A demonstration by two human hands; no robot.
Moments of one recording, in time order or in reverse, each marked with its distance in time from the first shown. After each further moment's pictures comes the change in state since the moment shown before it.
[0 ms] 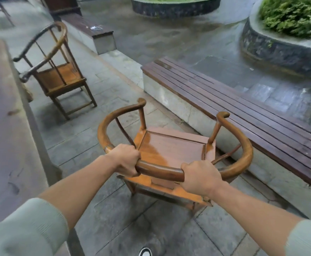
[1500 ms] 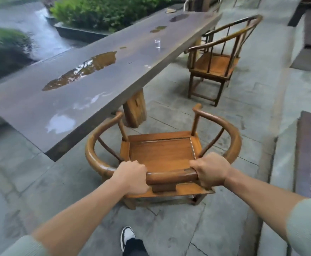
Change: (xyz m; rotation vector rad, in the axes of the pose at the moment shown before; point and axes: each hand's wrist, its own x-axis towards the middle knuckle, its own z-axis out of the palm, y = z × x) left_hand 0.254 0.138 -0.094 -0.456 -0.132 -1.393; right_hand 0.417 0.272 -0.061 -0.128 0.057 -1.575
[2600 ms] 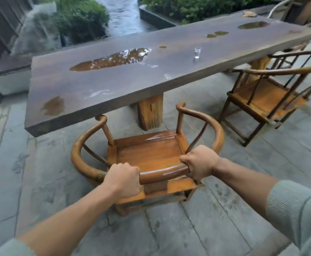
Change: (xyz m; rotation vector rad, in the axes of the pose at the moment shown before) left_hand 0.287 0.179 -0.121 -0.199 0.030 -0.558; right_hand 0.136 0.433 -0.003 0.006 0.052 -0.637
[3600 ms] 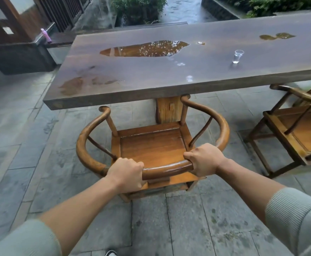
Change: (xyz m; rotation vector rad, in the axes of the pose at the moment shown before) left_hand 0.144 0.117 -0.018 0.001 0.056 -0.179; right_hand 0.019 0.228 0.033 0.016 -0.014 -0.270
